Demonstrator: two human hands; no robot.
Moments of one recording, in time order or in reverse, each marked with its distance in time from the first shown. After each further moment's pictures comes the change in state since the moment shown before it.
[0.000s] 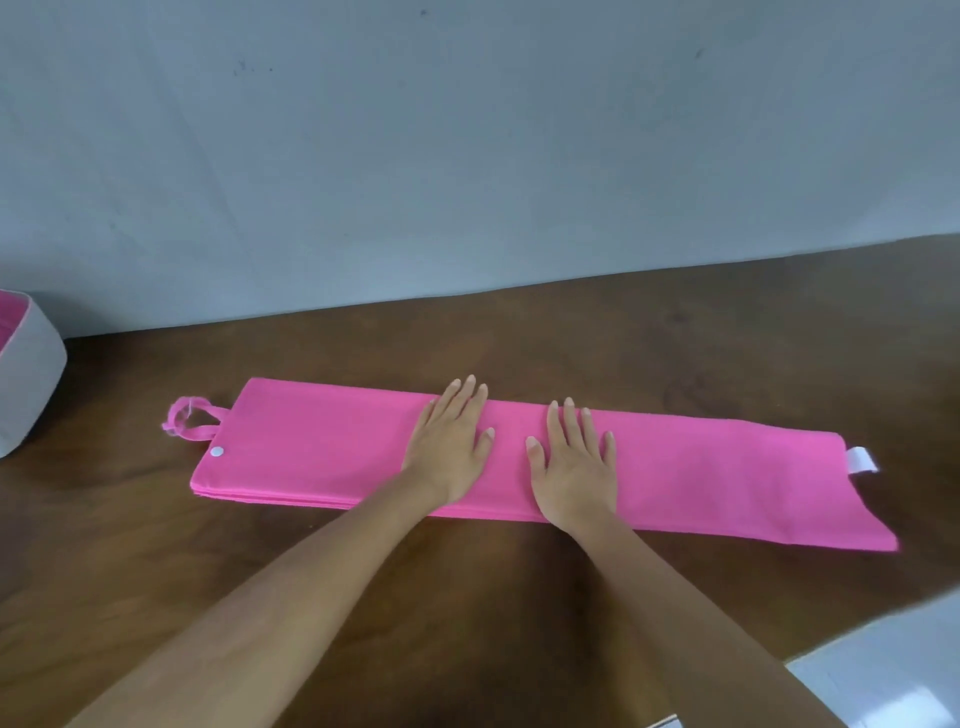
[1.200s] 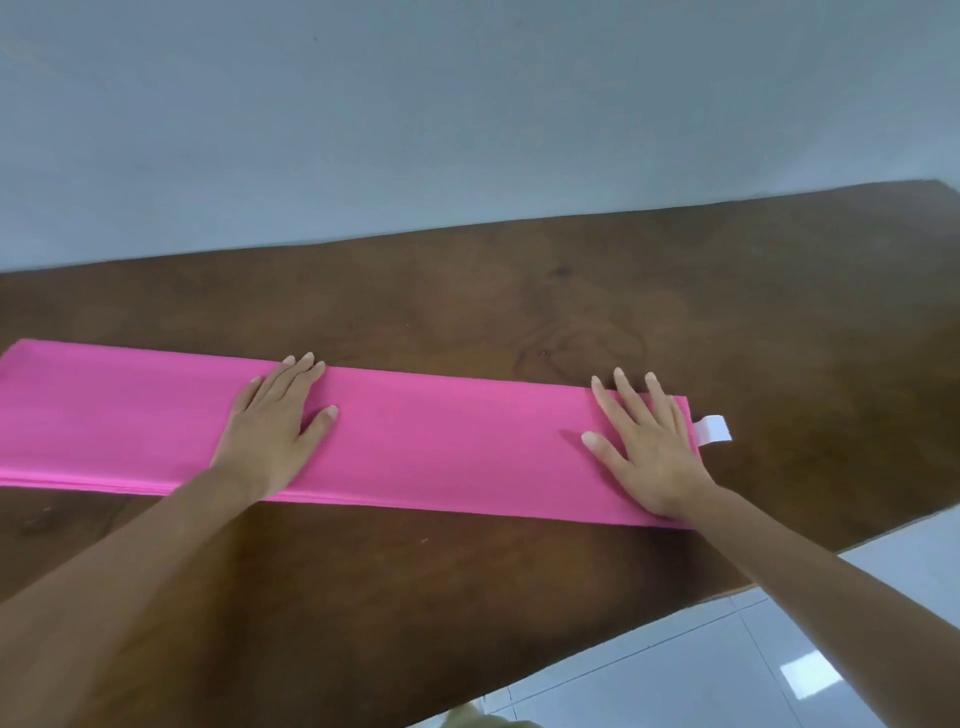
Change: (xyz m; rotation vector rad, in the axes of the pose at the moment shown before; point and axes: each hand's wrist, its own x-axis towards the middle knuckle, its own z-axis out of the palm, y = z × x) left_hand 0.010 0.037 0.044 0.143 0.050 -0.185; right_hand 0.018 0.308 -0.073 -0.047 -0.138 -0.194
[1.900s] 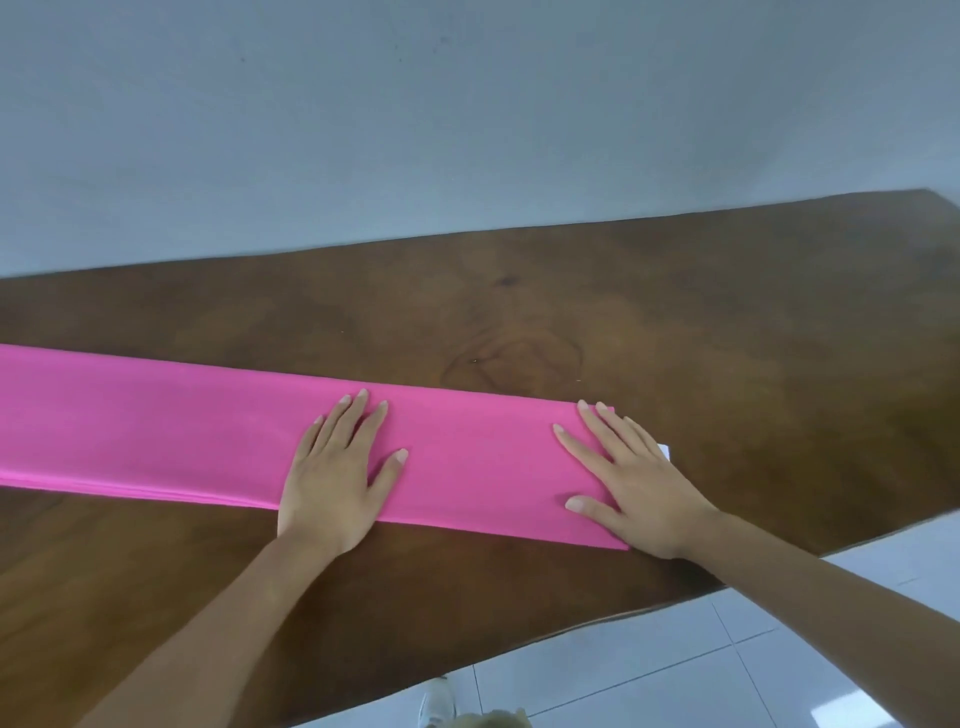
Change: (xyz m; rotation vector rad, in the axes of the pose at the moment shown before) left_hand -0.031 0.181 0.044 0.043 0.052 -0.016; right_hand -0.023 0.099 -0.007 -0.172 -0.048 -0.381
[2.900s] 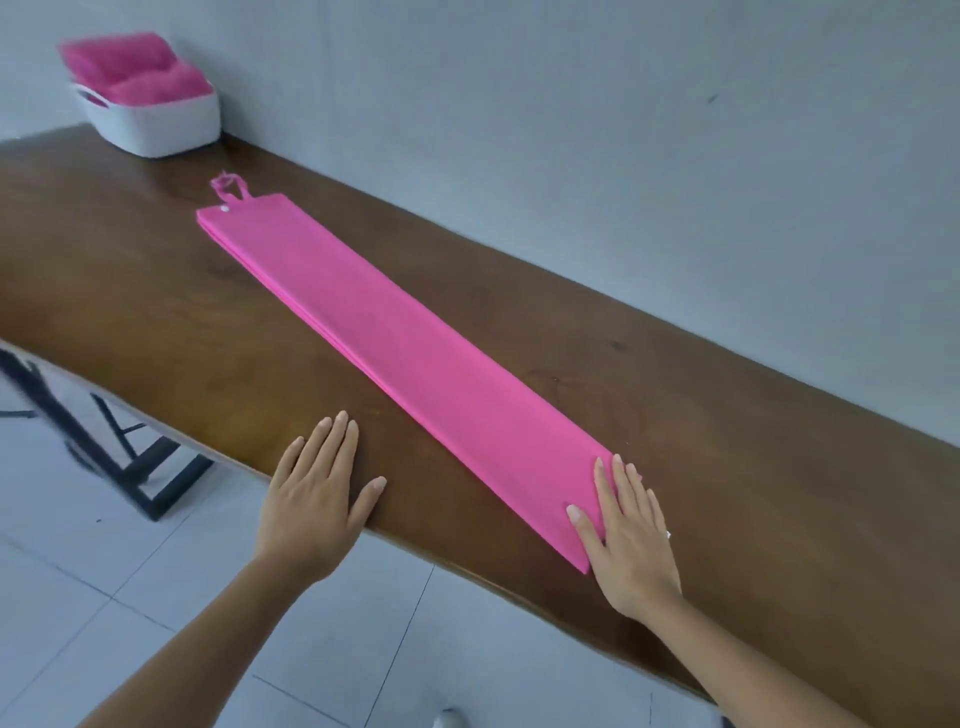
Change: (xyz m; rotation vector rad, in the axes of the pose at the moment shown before) left_hand -0.177 0.078 0.036 0.086 0.244 -0.579; right_hand 0.002 0.023 0.020 -0.008 0.166 -0.092
